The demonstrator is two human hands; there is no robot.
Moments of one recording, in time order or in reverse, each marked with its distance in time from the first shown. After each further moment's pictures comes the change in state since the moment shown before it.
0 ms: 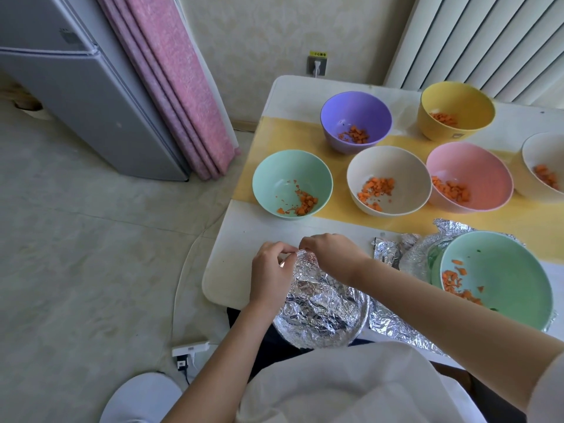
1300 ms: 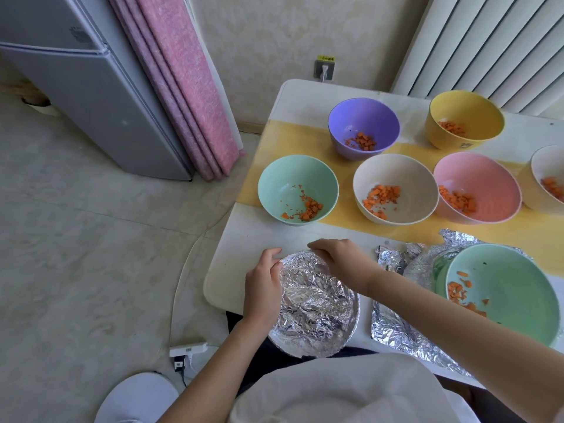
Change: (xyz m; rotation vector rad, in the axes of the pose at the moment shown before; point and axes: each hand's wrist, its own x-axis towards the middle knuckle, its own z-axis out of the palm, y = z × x) left_hand -0.010 -0.015 -0.005 -0.018 0.061 -0.034; right_hand -0.009 0.005 -0.003 0.347 0.086 0.153
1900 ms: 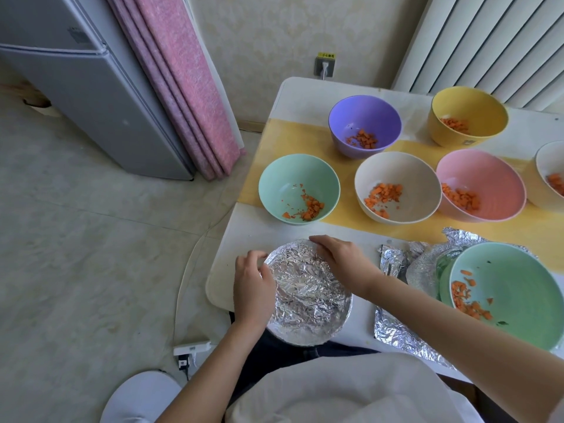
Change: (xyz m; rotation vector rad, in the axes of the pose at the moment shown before) left_hand 0.002 -0.002 -0.012 0.067 0.087 -0.166; right_hand 0.002 0.007 0.012 0.062 0.093 -0.030
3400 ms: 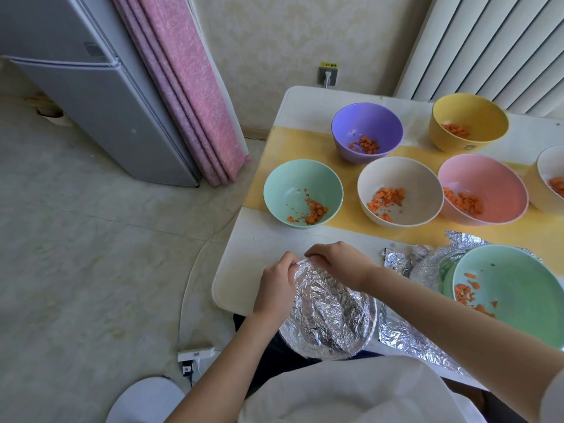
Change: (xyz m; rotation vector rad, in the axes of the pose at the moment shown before) left_hand 0.001 0.006 0.014 0.063 -0.250 0.256; right_hand 0.013 -0.001 0.001 -0.124 -0.154 -0.102
